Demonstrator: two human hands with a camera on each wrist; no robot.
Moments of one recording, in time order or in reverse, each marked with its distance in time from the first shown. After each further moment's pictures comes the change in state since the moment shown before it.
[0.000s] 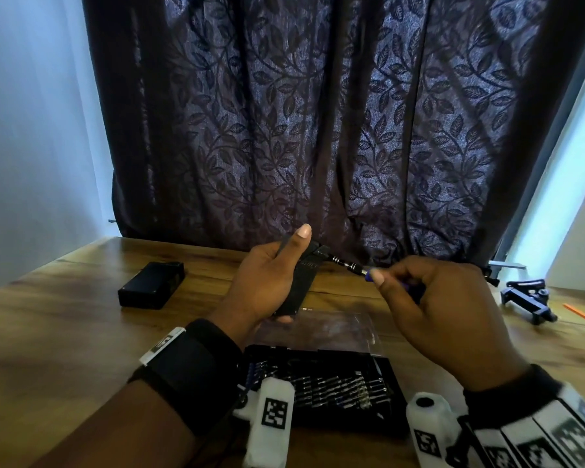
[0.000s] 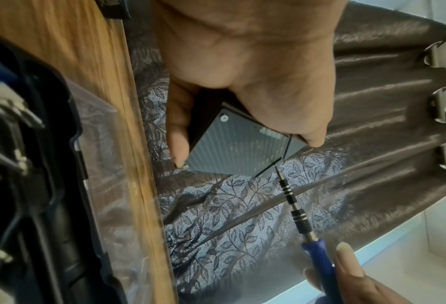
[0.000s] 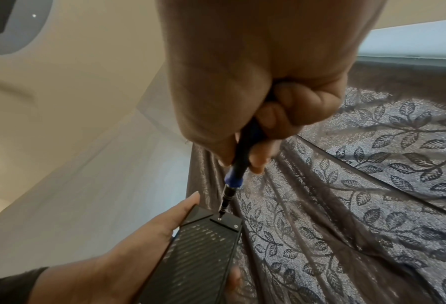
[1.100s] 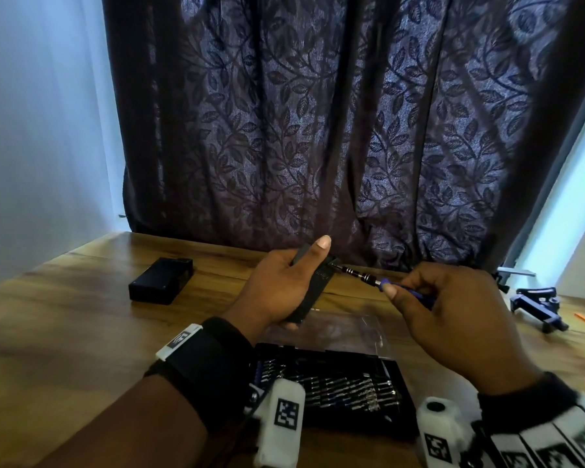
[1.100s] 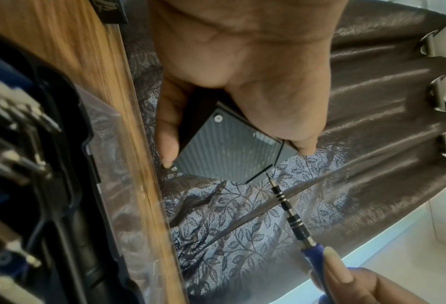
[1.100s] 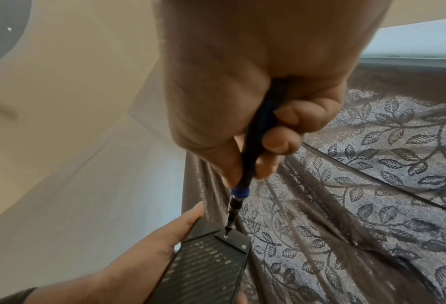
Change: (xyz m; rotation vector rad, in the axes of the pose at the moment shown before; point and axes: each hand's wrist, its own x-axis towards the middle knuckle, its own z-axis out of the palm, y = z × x) left_hand 0.001 -0.008 0.000 0.030 -0.069 0.037; right_hand 0.000 0.003 -0.001 -0.017 -0.077 0.035
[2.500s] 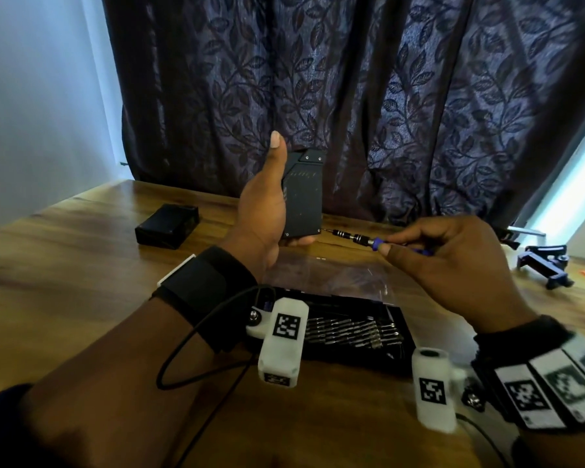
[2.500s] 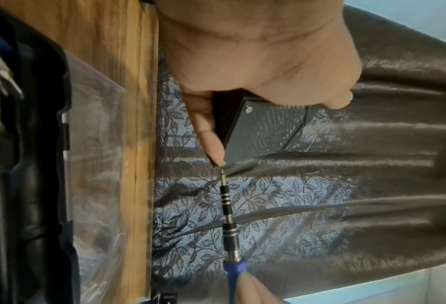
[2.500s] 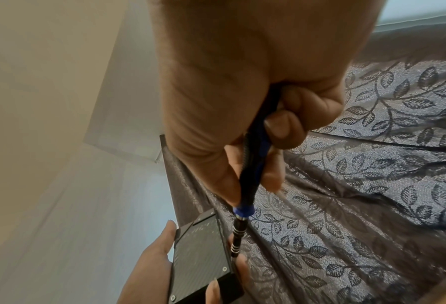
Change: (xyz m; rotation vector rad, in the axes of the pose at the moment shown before) left_hand 0.000 0.007 -0.011 -0.521 0.164 -0.025; right_hand -0.002 0.006 0.016 0.291 -0.093 0.044
